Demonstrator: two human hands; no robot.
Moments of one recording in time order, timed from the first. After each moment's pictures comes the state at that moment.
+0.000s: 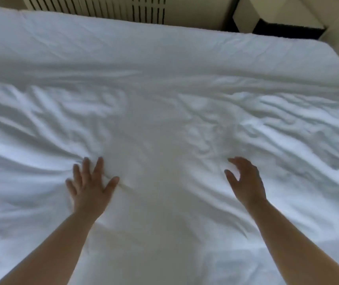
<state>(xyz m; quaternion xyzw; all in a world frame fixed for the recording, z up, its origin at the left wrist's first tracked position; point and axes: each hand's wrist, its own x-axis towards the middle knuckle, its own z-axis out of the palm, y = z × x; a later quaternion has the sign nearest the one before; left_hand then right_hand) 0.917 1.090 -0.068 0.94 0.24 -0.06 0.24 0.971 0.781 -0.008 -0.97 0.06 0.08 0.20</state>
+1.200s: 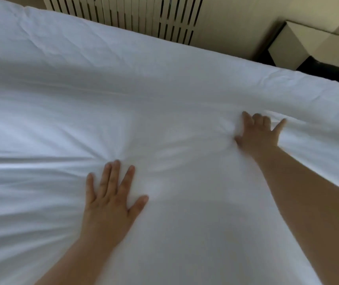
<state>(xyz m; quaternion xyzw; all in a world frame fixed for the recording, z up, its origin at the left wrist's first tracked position) 1.115 1.128 -0.153 0.99 0.11 0.03 0.12 1.324 0.890 -0.068 -0.99 0.00 0.06 -0.14</state>
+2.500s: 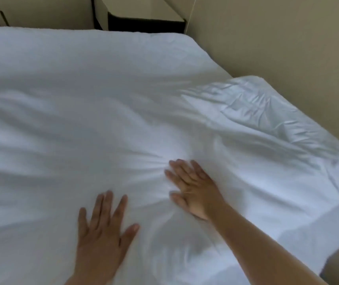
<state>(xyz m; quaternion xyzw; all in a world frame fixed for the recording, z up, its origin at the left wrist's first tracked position) 1.069 0.576 -0.163 0.96 -0.15 0.07 0.21 1.110 0.344 -0.103 -0.98 -0.14 0.08 -0.09</state>
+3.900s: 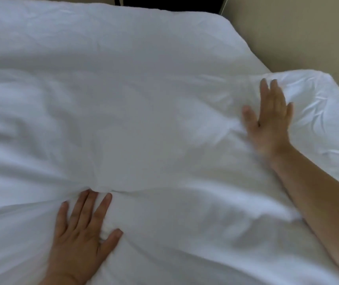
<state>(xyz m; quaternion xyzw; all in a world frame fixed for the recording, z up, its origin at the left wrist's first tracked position) 1.187 0.508 -0.202 0.98 -0.09 0.07 0.15 1.330 0.190 -0.069 -0.98 0.08 -0.11 0.13</state>
